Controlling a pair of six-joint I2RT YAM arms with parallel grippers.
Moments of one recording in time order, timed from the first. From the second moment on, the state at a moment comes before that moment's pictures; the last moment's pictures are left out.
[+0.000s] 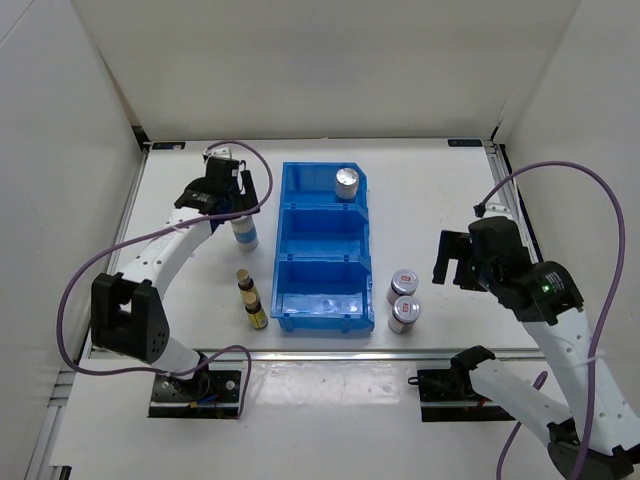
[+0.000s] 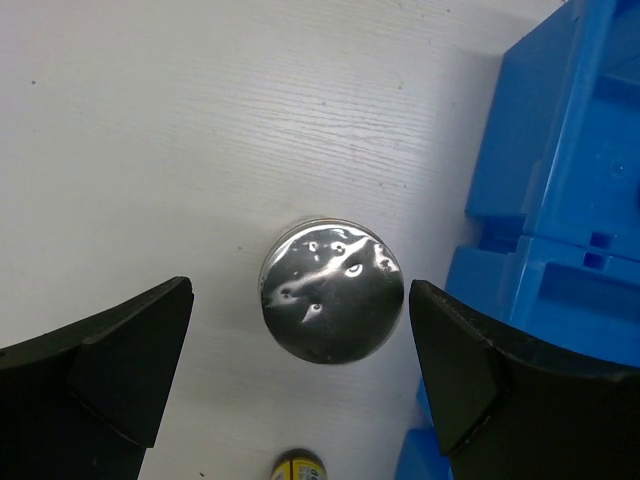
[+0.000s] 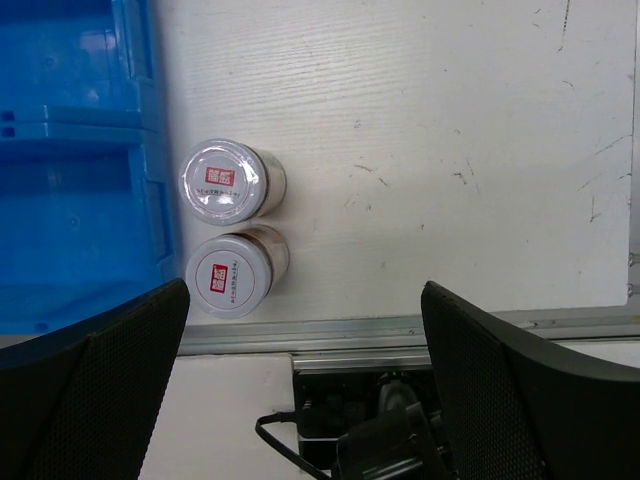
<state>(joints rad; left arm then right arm) -0.29 1.49 1.22 -0.51 -0.32 -0.37 0.46 0.80 1.16 -1.22 0.26 0.43</state>
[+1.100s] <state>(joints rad) -0.44 1.69 1.95 -0.58 -0.39 -0.27 0.47 0.91 1.16 -1.22 0.29 0.44</state>
